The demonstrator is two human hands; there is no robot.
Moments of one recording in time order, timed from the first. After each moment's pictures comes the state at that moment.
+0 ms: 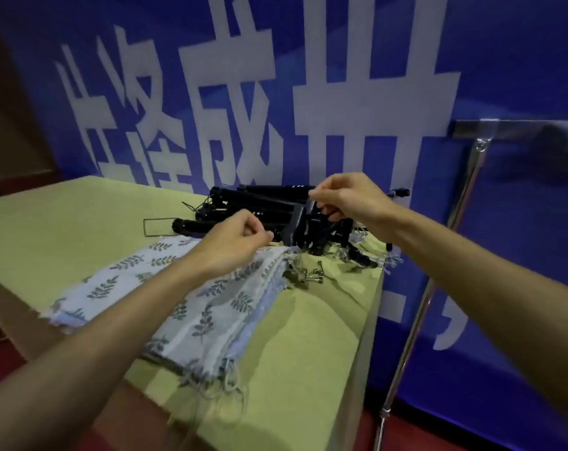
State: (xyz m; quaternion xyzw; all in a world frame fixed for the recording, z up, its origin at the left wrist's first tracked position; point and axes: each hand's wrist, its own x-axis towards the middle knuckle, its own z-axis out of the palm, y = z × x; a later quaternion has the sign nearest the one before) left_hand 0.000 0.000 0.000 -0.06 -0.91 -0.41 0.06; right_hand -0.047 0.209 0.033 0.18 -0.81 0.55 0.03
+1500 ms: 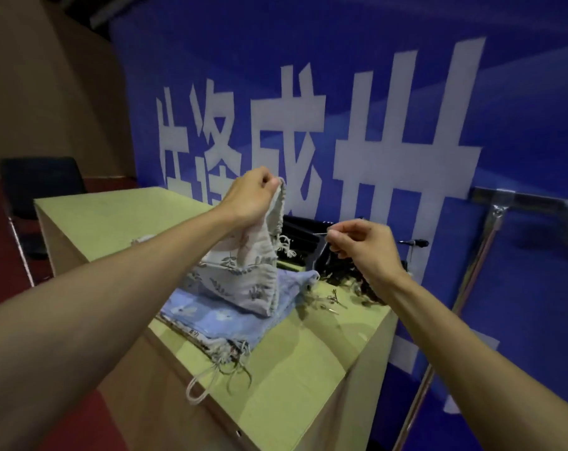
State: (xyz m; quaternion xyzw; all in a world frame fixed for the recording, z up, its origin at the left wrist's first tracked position) left_hand 0.034 0.008 0.091 -0.03 -0.89 -0.36 0.29; right_hand 0.005 0.205 0.028 0.21 -0.75 0.61 0.14
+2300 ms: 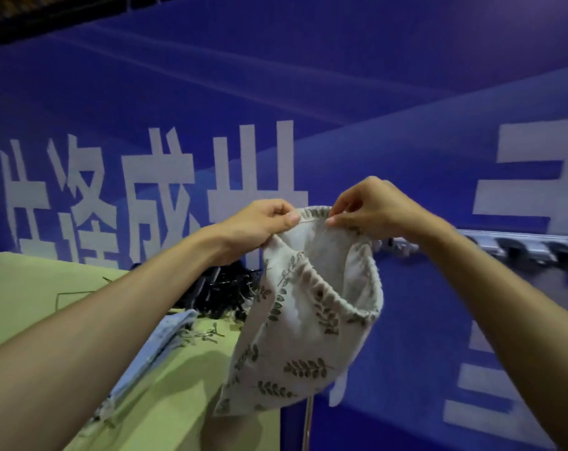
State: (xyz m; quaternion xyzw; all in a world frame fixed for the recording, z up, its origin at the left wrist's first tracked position) left_hand 0.090 0.202 0.139 -0.31 -0.81 -0.49 0.05; right_hand 0.129 0.411 0.169 0.16 -0.93 0.18 0.28
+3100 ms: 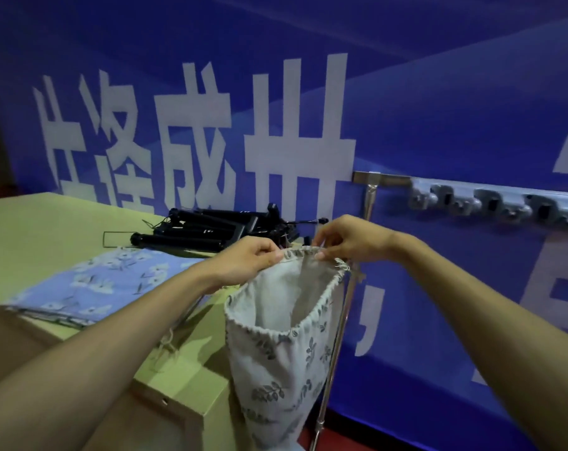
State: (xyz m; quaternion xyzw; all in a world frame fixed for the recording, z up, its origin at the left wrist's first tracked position) left_hand 0.062 0.109 0.008 -0.21 -0.87 -0.45 -0.01; right_hand 0.057 0.338 0.059 0.28 -0.94 0.21 0.01
